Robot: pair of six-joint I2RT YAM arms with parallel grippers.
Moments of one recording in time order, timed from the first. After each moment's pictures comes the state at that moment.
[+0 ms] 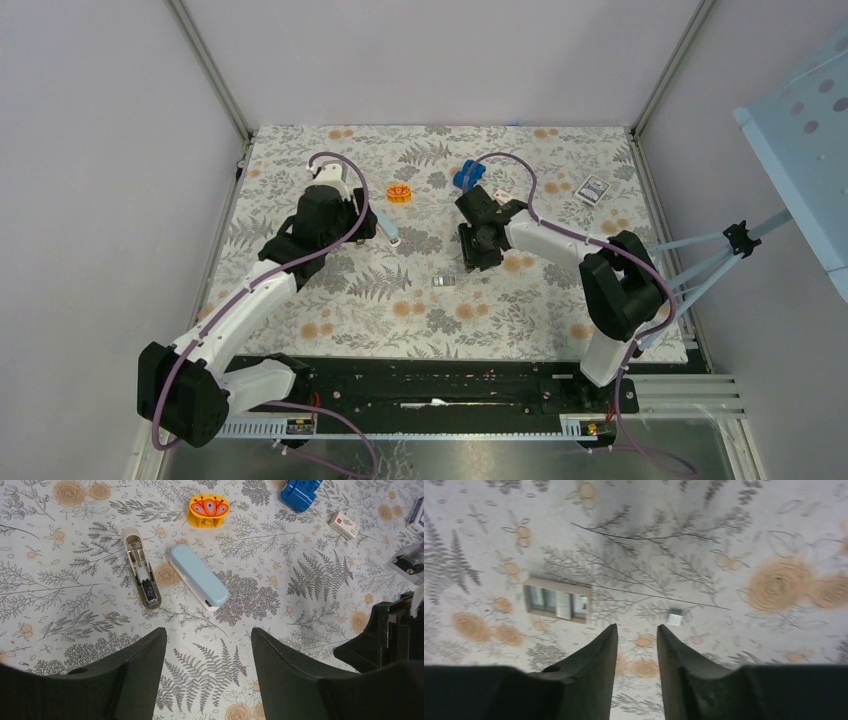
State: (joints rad) left arm -0.42 1.12 0.87 -0.27 -0.13 -0.40; right arm 0.65 1.77 1.21 -0.65 0.00 0.46
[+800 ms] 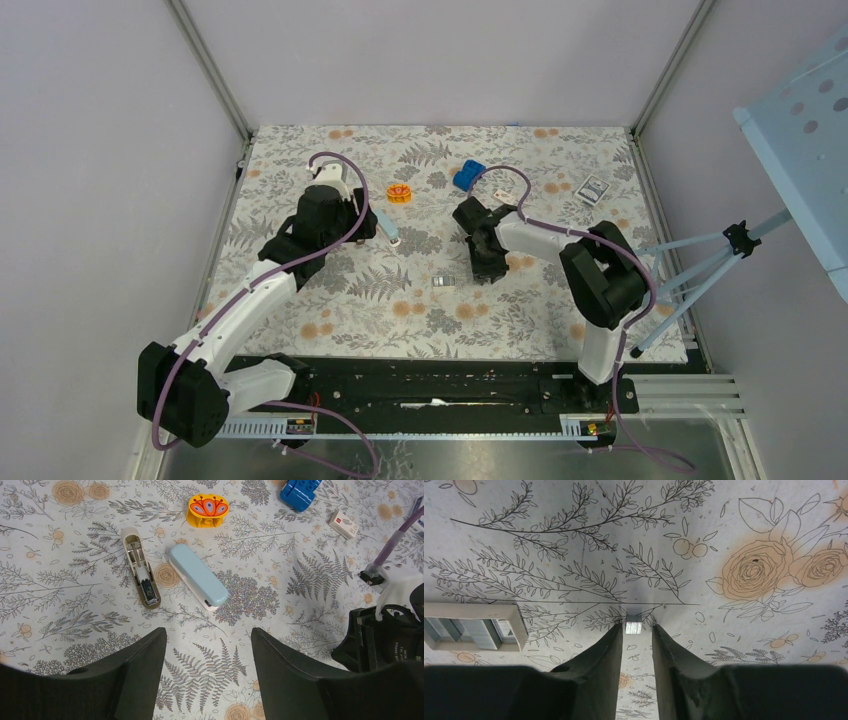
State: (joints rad) left arm -0.42 1.12 0.87 -0.27 -0.12 -0.40; right arm 0.65 1.86 1.20 -0.75 0.14 0.51
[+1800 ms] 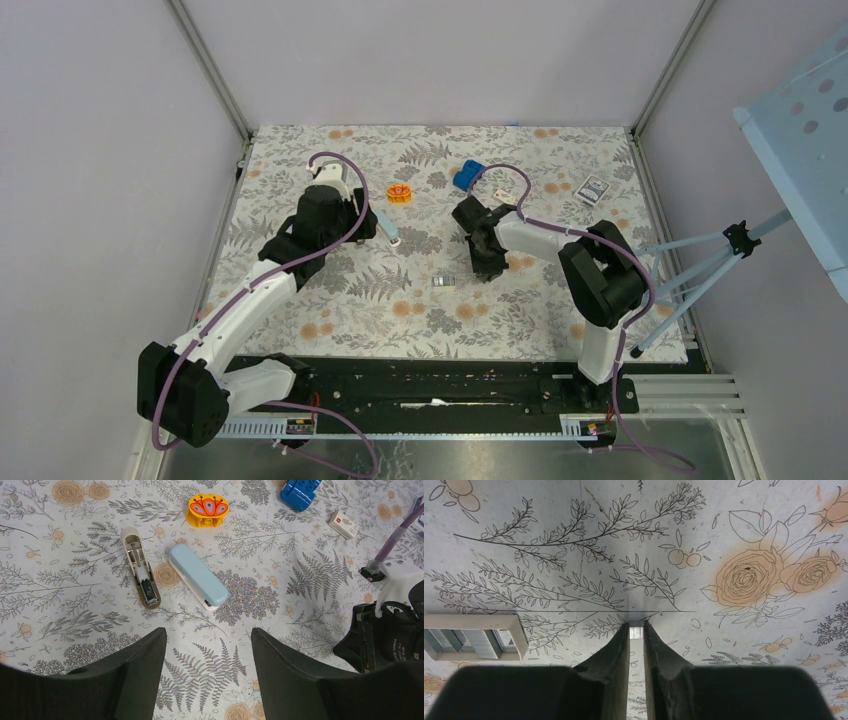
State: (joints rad) left arm -0.42 1.12 0.87 -0.27 -0.12 -0.40; right arm 0.65 1.88 1.21 -0.73 0.17 0.51
